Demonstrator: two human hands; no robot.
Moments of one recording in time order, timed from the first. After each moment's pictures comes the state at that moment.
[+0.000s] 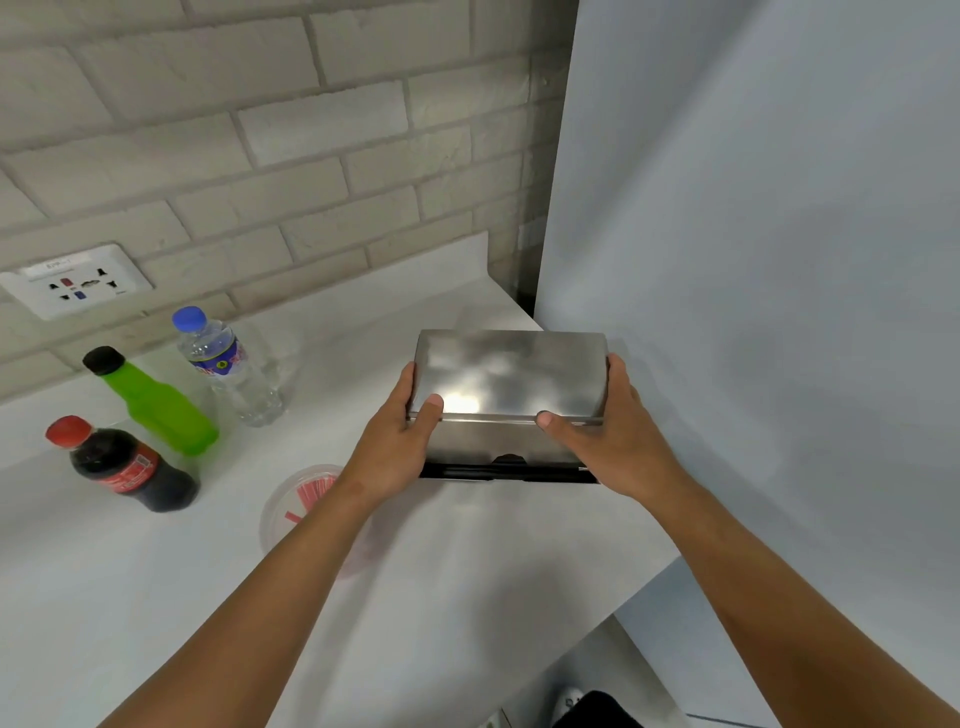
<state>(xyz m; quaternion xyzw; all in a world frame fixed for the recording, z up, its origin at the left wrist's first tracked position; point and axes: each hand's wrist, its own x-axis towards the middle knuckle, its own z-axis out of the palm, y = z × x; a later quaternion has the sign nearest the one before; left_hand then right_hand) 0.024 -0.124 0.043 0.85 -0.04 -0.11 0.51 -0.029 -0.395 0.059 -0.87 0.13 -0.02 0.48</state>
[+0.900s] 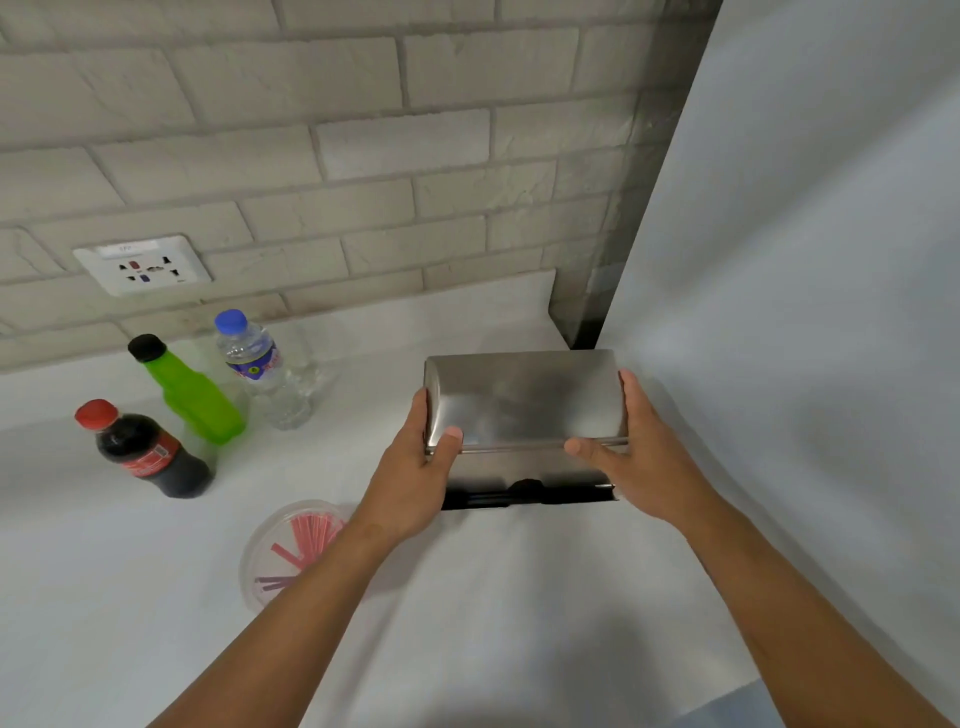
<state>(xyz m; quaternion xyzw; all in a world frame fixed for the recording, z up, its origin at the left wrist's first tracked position) 0.047 -0.149 0.037 0.84 0.06 -0.03 0.53 0.085 -0.437 0.047 -0.89 -0.01 0.08 0.44</state>
